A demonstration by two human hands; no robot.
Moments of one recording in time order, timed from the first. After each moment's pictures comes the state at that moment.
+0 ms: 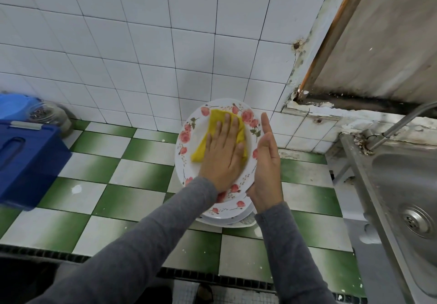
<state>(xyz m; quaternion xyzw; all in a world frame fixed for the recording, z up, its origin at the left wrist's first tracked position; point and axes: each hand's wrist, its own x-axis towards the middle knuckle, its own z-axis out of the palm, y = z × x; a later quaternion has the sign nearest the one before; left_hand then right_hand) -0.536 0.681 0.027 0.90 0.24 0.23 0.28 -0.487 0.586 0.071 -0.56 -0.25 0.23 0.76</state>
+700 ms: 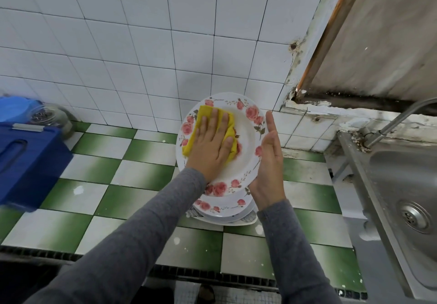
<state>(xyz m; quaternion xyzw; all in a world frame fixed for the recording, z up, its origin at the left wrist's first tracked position) -0.544 0.719 0.013 0.93 0.24 0.22 0.20 -0.488 0.584 0.075 -0.49 -0.22 0.24 0.81</state>
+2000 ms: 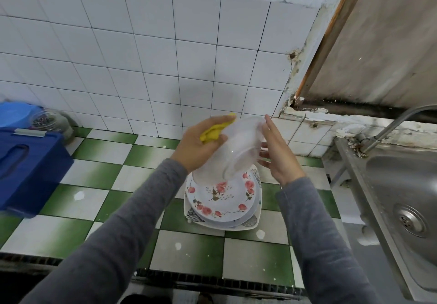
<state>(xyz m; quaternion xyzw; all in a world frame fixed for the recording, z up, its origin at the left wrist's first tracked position) -0.588 0.721 0.094 0.77 0.18 0.29 0.54 -0.427 0.593 0.082 -0.67 -0.17 0.34 0.63</state>
